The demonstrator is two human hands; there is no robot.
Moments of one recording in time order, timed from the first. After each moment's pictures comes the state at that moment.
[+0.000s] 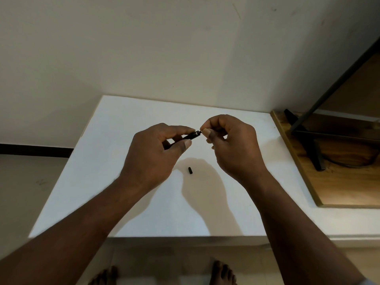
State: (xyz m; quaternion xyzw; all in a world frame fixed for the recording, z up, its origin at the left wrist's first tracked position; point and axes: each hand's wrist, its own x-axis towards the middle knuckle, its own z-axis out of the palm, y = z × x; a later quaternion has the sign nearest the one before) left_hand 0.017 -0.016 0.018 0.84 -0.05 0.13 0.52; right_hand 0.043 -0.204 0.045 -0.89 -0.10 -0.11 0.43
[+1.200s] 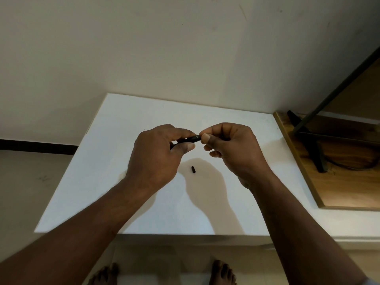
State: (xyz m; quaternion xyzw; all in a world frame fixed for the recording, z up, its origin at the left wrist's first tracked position) left_hand 0.014 -0.019 0.018 0.86 -0.03 0.14 0.48; right_hand 0.043 -0.205 0.043 -0.81 -0.02 0.04 0.59
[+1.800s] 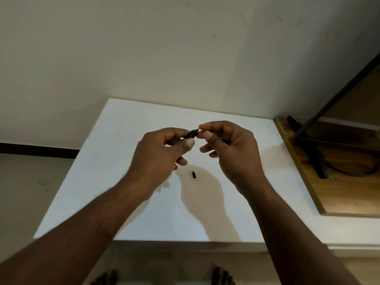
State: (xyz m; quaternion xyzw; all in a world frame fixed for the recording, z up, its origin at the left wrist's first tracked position) left_hand 0.020 -0.019 0.024 0.76 0.06 0.02 0.65; right_hand 0.038 -0.195 0.045 -0.81 -0.05 -0.04 0.58
